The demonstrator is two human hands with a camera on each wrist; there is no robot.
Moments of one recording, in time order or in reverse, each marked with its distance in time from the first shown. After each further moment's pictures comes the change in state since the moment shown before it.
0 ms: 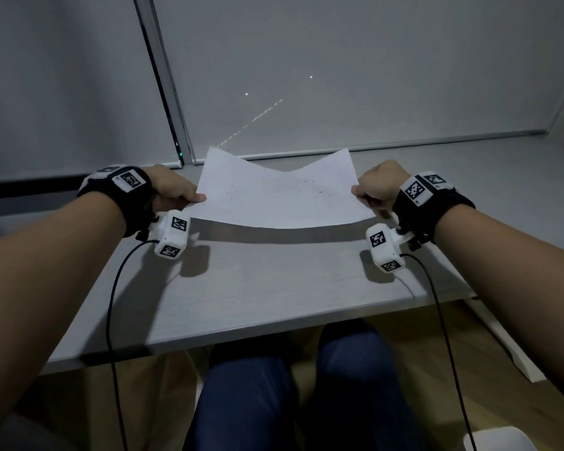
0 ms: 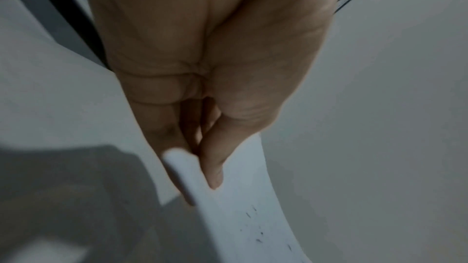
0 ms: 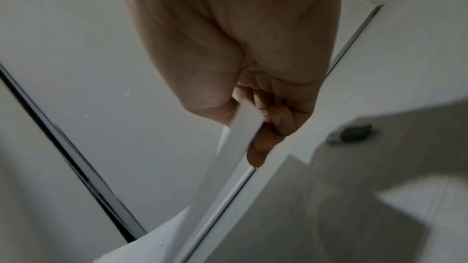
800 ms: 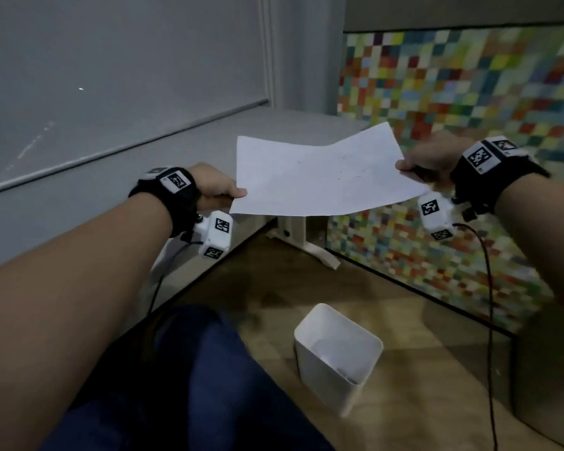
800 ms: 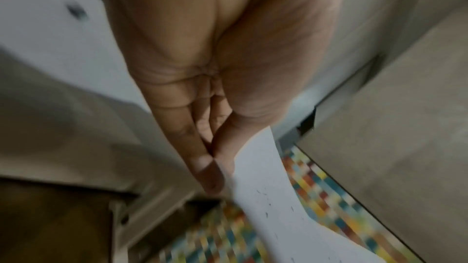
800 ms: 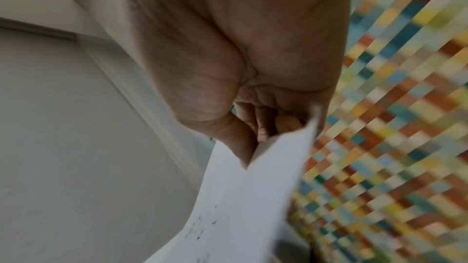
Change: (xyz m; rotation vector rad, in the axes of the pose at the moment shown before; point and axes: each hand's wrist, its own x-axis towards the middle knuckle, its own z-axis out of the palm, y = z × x) left_hand -0.168 0.211 0.403 -0.041 -0.646 0.444; right_hand -0.325 0.267 -0.304 0.070 0.696 0.560
